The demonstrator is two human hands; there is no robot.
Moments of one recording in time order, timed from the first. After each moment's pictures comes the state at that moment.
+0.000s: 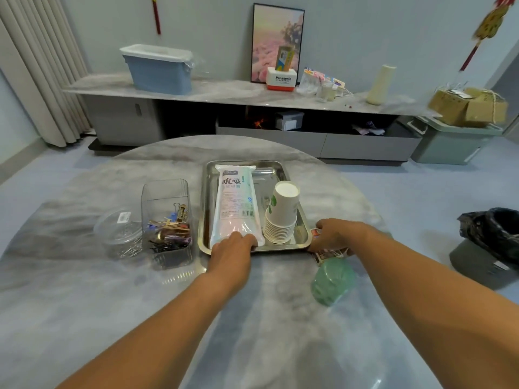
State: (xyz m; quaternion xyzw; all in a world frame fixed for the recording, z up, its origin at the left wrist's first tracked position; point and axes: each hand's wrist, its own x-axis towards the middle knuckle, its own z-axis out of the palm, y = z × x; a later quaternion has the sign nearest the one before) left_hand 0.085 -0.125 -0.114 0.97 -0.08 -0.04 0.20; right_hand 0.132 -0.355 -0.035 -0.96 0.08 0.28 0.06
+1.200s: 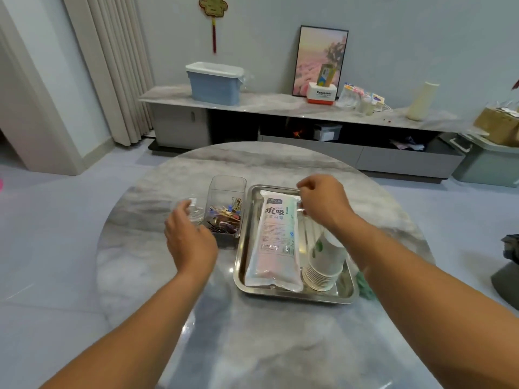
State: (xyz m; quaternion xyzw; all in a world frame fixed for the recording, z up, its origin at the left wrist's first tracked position) left_hand 0.010 0.002 -0.075 0.81 0.26 0.30 0.44; right_hand 0.082 -0.216 0.019 -0.91 0.00 -0.05 0.41
